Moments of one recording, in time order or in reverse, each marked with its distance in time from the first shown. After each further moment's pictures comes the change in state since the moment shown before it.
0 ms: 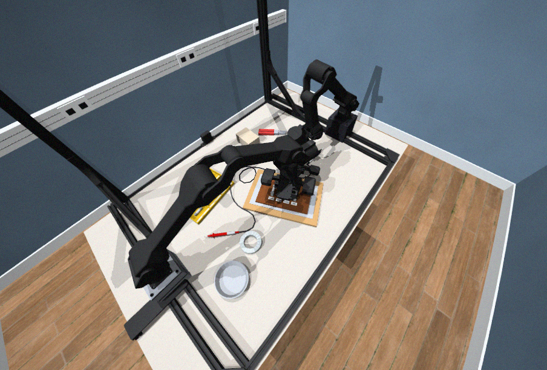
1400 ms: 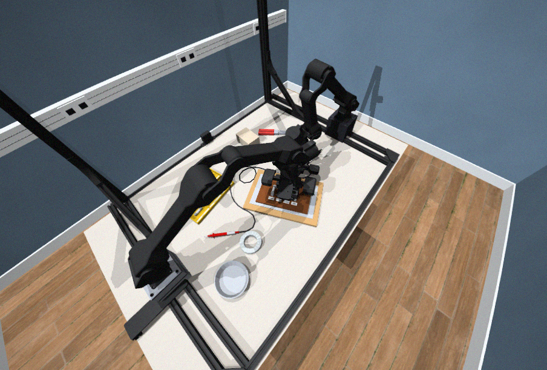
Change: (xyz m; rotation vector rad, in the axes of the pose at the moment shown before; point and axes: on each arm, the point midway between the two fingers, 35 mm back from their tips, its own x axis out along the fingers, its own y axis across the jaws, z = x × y) left arm 0.000 -0.001 0.000 -0.005 -0.004 0.035; right arm 0.001 0.003 0.000 0.002 0.001 0.010
